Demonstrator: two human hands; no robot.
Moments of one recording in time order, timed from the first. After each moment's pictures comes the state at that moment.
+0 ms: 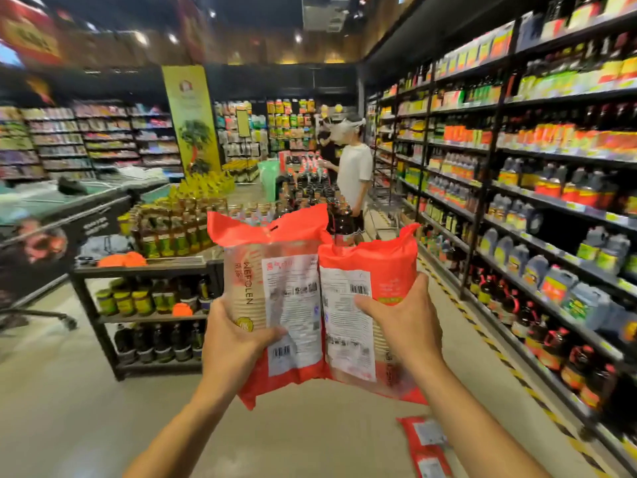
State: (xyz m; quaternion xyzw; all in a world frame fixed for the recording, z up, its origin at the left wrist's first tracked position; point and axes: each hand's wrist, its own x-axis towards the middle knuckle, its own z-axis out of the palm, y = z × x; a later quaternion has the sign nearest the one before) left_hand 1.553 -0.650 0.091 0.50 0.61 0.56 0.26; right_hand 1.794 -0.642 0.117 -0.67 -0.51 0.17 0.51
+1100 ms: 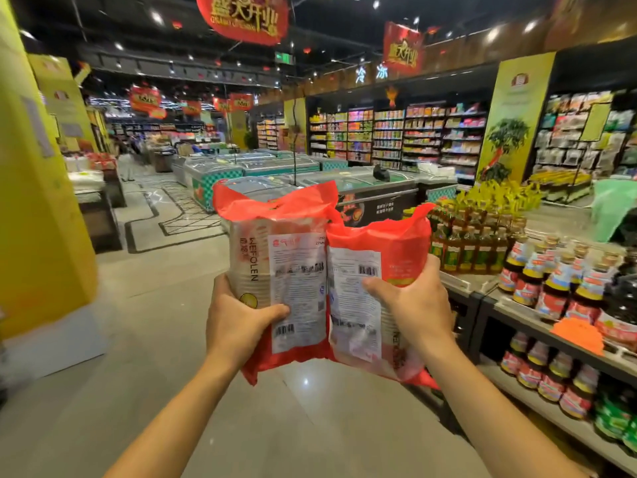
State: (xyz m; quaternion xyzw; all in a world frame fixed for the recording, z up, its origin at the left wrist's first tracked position) left_hand 1.234 -0.649 0.109 0.19 0.75 0.62 -0.08; right_hand 1.385 -0.450 0.143 -0.32 -0.76 0.41 0.39
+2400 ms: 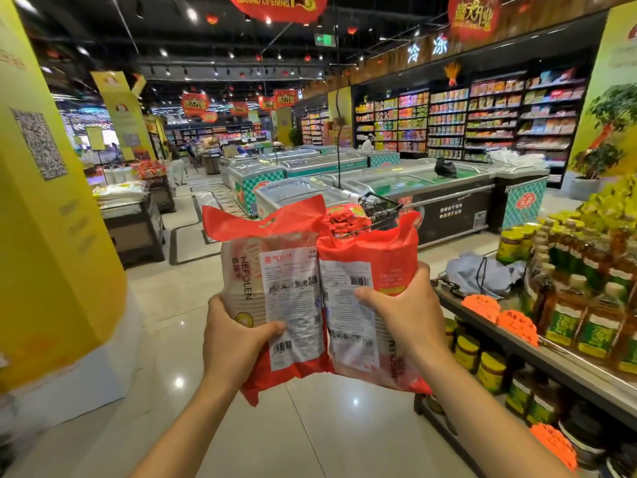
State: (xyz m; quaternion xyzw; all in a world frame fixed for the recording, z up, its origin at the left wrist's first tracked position) left_hand 0.769 -0.413 0.093 0.10 0.79 0.60 -0.10; right_hand 0.877 -0.188 0.125 -0.27 -0.78 0.46 0.33
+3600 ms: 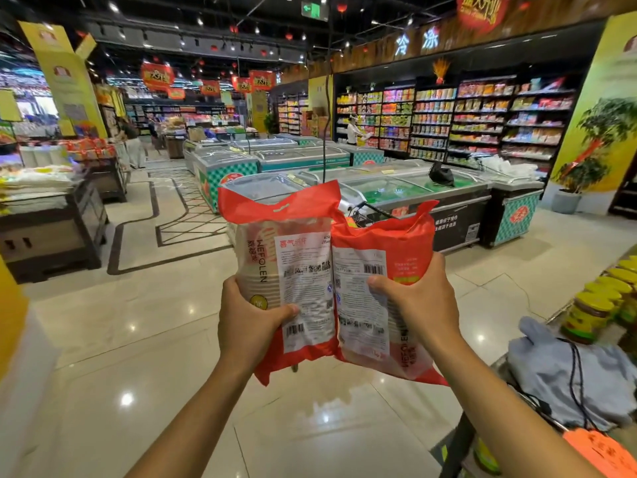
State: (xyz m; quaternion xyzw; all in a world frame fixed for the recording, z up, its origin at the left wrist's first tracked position) left_hand 0.274 -0.172 0.083 0.13 0.77 0.62 -0.07; right_hand 0.407 0.035 0.128 -0.29 -0.78 0.42 0.36
